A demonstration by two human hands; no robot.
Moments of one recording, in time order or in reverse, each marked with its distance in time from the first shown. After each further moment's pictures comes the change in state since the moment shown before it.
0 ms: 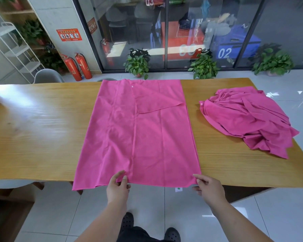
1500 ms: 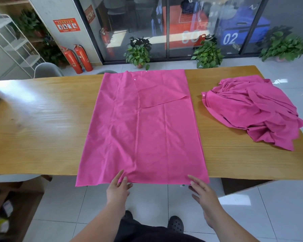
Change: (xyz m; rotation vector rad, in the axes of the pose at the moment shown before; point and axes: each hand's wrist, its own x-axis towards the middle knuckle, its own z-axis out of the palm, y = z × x) left_hand -0.010 -0.013 -0.018 0.011 -0.035 -0.133; right_hand -0.033 0.031 0.018 0.290 -0.162 0.109
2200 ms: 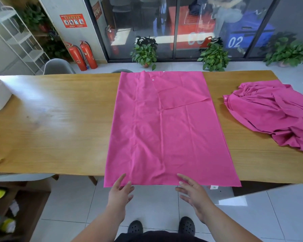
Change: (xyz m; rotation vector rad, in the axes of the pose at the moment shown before) left_hand 0.053 0.029 -0.113 -0.056 -0.125 -0.127; right_hand -0.014 -0.003 0.152 -0.069 -0.145 0.101
